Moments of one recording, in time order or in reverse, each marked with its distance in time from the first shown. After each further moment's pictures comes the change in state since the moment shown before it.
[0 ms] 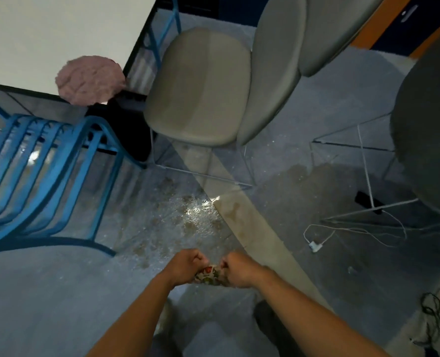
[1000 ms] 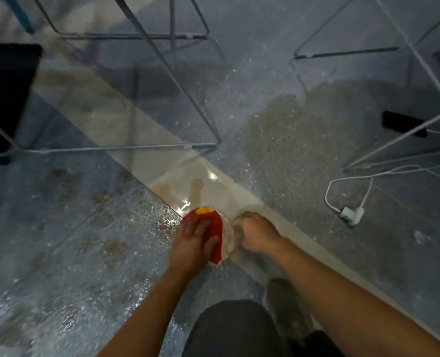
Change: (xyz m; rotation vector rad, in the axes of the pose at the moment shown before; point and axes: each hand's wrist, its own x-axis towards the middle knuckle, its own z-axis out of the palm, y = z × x) left_hand 0.499 -0.151 0.243 0.664 0.318 0.483; right_hand 0.382 0.363 0.118 0.025 0.359 0.148
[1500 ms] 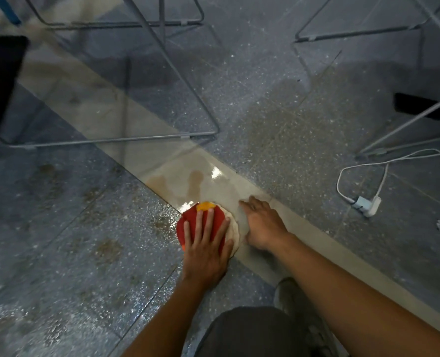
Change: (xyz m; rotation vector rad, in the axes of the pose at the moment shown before) left_hand 0.007 -0.007 0.097 0.275 0.180 0.189; right_hand 0.029 0.023 0.036 -0.153 0.072 0.073
